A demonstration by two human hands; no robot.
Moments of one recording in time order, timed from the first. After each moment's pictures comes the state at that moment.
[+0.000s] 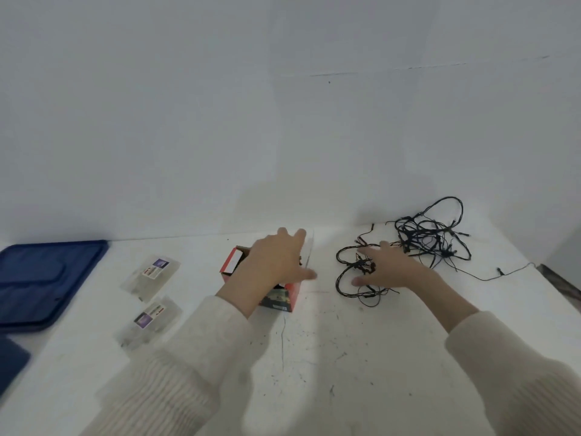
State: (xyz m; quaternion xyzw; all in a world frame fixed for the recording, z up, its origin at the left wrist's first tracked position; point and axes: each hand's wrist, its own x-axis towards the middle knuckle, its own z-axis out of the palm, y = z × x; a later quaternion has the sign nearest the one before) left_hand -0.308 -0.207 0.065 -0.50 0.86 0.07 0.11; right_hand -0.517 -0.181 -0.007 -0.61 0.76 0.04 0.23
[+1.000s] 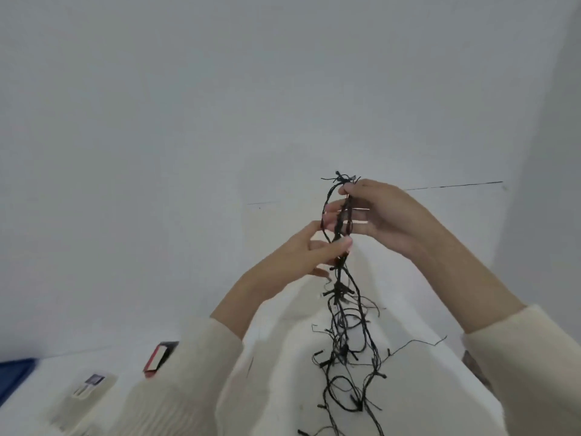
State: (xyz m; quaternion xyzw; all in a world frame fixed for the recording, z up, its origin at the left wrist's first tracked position) left_hand -0.406 -0.168 0.203 -0.25 0.78 0.53 -0.24; right_hand -0.553 -0.110 0.254 -0.44 0.47 -0.62 0.44
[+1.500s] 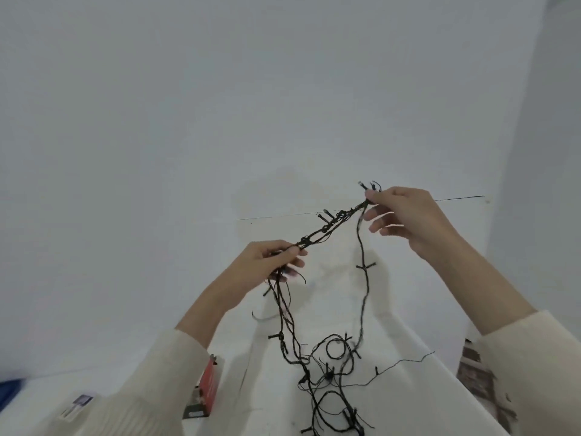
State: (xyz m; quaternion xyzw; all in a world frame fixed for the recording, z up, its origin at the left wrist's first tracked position) left_hand -0.382 -0.189 0.201 -0.29 0.75 0.50 -0.31; right_hand -0.597 -0.093 0.260 -0.42 0.60 -0.63 0.25
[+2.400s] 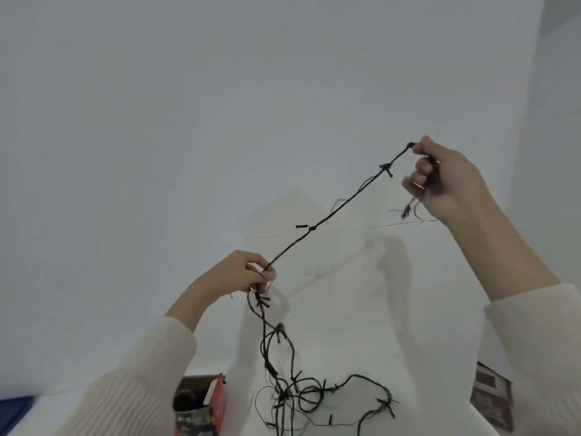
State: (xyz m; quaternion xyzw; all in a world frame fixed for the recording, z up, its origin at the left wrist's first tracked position) left_hand -0.342 -0.220 0.224 -0.40 0.82 0.35 -0.23; right_hand -0.606 -0.085 0.329 -0.33 0.41 -0.80 0.28
